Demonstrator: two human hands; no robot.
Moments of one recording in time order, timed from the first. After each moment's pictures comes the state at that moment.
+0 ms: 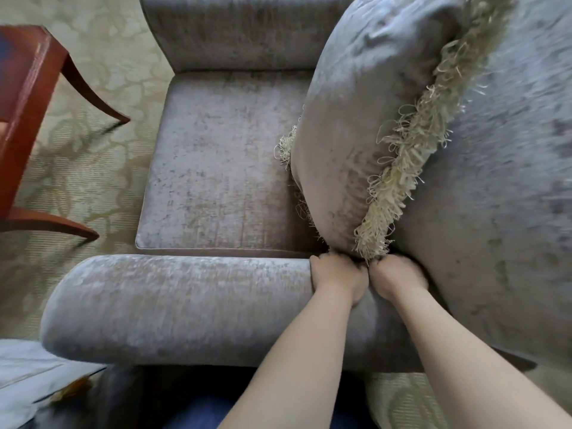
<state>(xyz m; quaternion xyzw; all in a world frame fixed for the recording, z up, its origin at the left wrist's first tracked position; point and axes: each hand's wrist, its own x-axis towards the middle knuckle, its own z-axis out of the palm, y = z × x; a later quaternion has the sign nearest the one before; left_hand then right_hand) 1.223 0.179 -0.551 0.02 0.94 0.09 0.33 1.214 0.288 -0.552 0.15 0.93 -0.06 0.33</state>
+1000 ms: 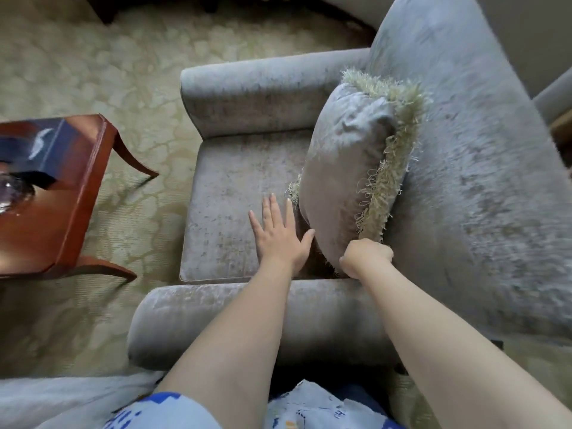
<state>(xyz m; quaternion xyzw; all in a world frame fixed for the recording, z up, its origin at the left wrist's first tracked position) 1.186 0.056 -0.407 -0.01 0.99 -0.02 0.13 1.191 0.207 -0.401 0.08 0.93 0.02 0.35</state>
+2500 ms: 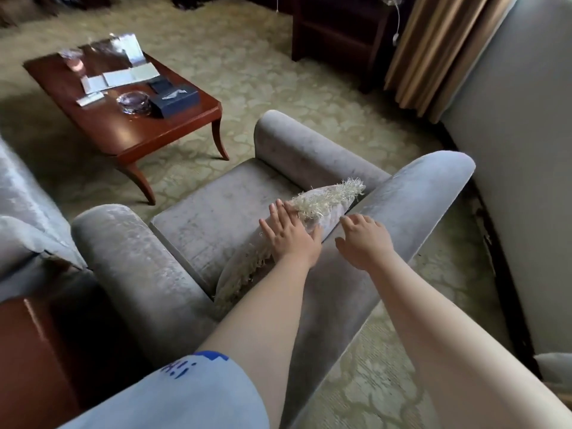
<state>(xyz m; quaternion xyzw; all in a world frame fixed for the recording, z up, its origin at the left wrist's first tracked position) 1.032 0.363 -0.315 -0.45 0.88 0.14 0.00 0.938 0.461 -0.282 -0.43 0.90 0.05 0.07</state>
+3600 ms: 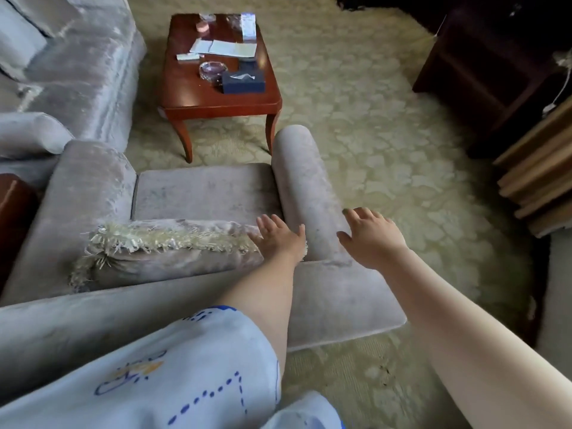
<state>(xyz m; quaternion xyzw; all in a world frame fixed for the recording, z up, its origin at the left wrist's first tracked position) 0.656 0.369 -0.350 -0.72 0.64 0.26 0.03 0.509 0.425 -0.261 -0.69 0.72 0.07 0.05</state>
